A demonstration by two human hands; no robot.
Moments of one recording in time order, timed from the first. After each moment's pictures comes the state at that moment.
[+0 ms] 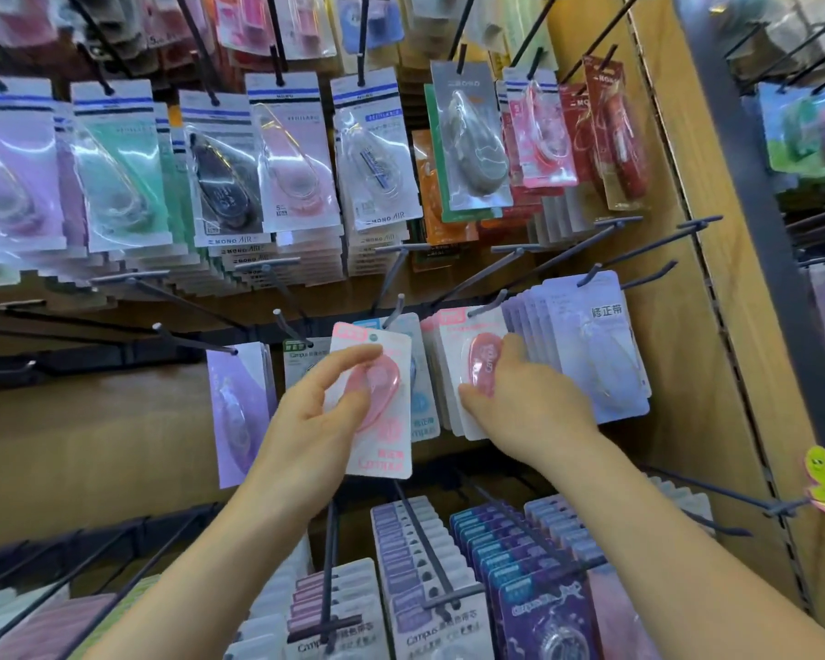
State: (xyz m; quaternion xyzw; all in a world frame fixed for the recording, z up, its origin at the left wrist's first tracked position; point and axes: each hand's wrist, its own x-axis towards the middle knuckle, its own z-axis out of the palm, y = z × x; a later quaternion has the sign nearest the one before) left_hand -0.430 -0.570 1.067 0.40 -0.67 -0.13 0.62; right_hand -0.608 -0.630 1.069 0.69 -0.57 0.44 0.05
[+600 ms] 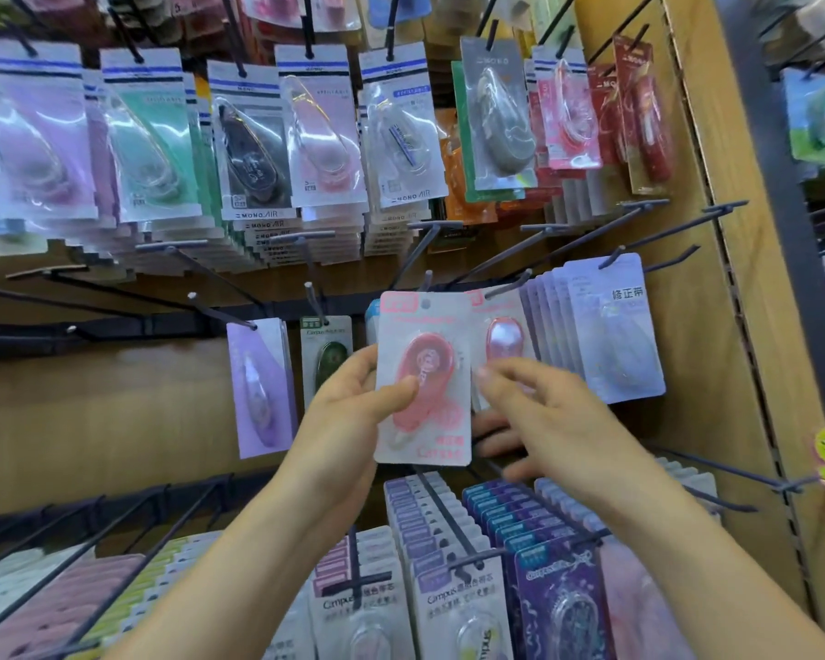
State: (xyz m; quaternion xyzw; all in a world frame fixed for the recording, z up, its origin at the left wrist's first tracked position) left_hand -0.432 -0.567 1.054 0.28 -0.63 -0.35 0.64; right_hand -0.606 -0.571 1.038 0.71 -0.36 0.56 -0.24
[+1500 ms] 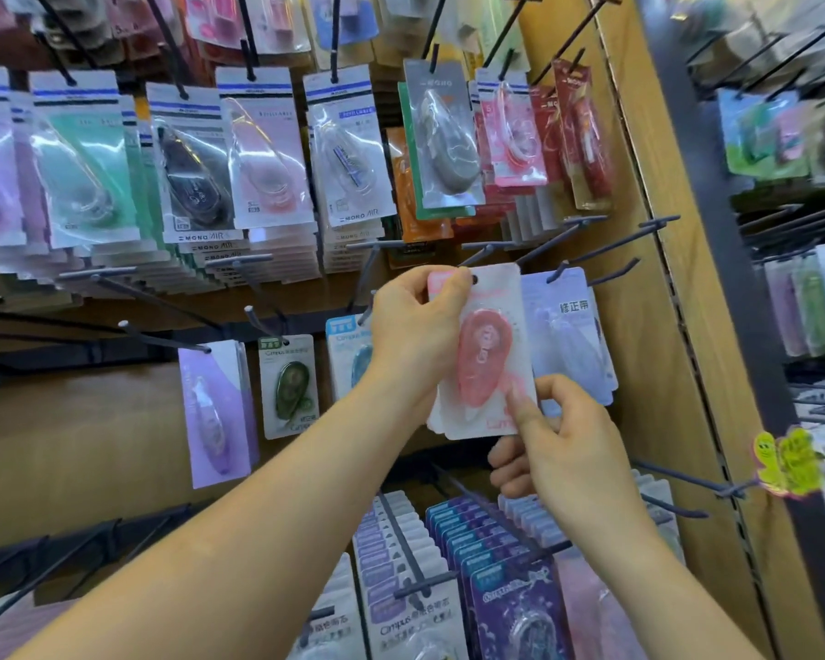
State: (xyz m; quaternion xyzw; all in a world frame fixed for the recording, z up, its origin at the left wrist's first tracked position) left_hand -0.533 -0.602 1.119 0.31 -0.64 -0.14 0.68; right_hand -0.633 -0.597 1.012 0.59 -0.31 0.71 -0.24
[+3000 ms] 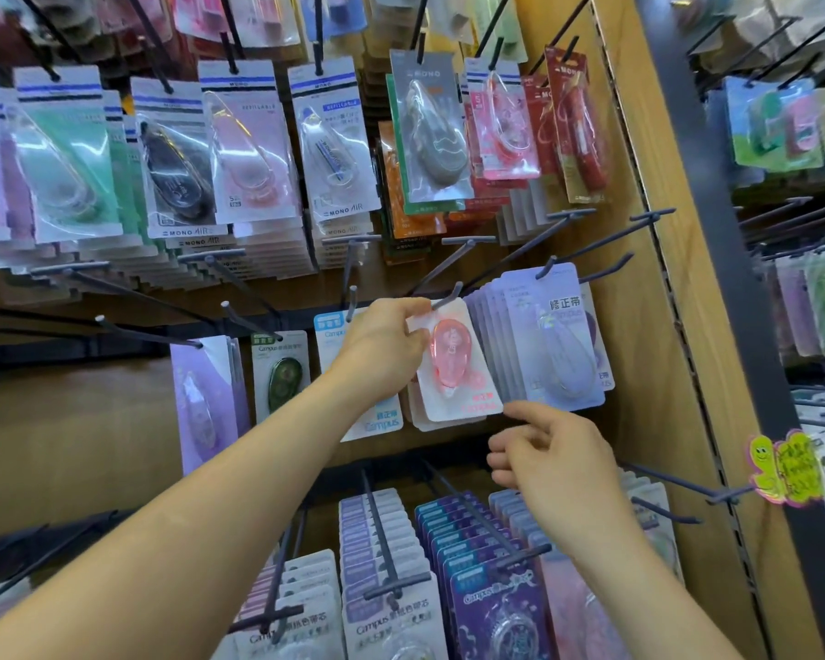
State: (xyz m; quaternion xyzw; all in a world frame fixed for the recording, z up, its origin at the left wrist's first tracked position) left_hand -0.500 -0.642 1.125 0.53 -0.72 0.08 0.44; right_hand -0.646 -0.610 1.002 0.59 -0.40 0.67 -0.21
